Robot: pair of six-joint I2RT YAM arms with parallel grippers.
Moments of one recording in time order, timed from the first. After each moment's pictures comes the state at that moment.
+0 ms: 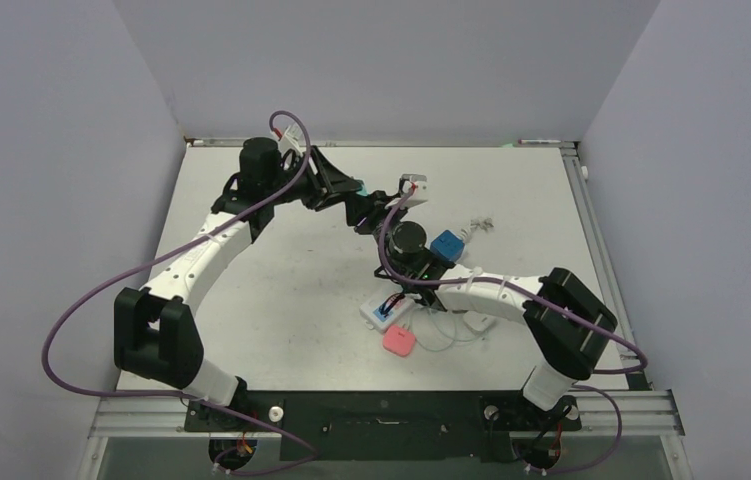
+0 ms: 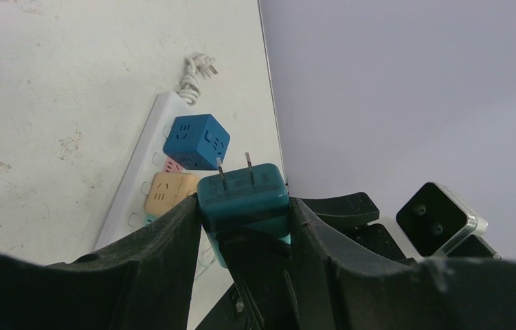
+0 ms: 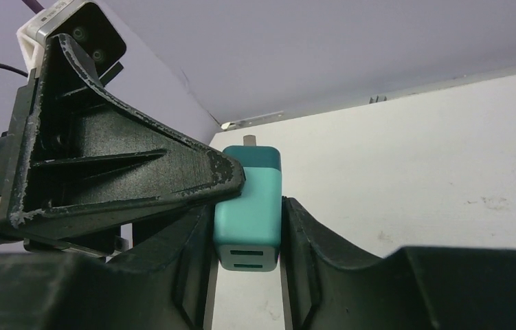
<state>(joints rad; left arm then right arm) -0.31 1.51 1.25 -0.10 0.63 -0.95 0.90 1.65 0.97 0.83 0.51 0.53</state>
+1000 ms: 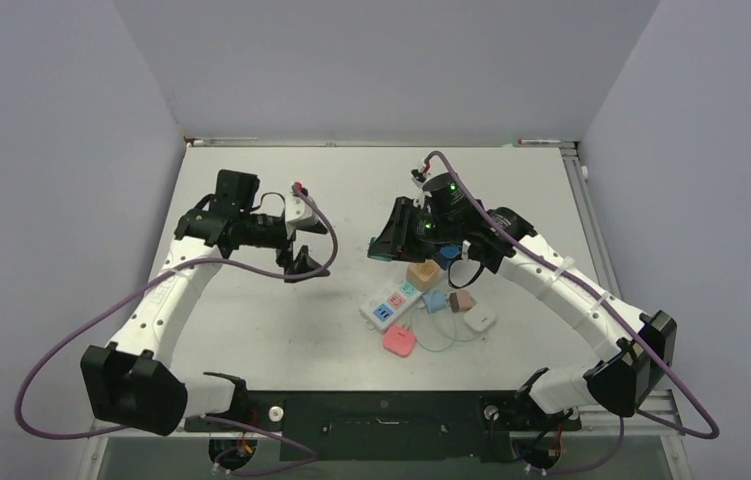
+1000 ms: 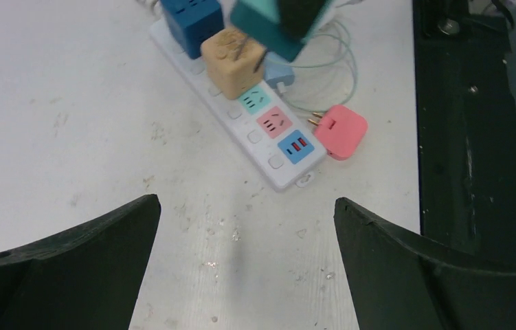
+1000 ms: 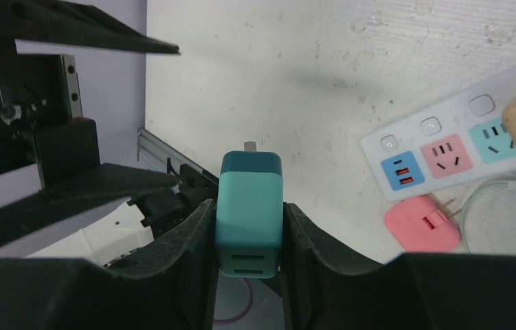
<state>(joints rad) -0.22 1.31 1.20 -0.75 1.01 0.72 0.73 1.38 1.35 -0.67 -0.25 0.83</state>
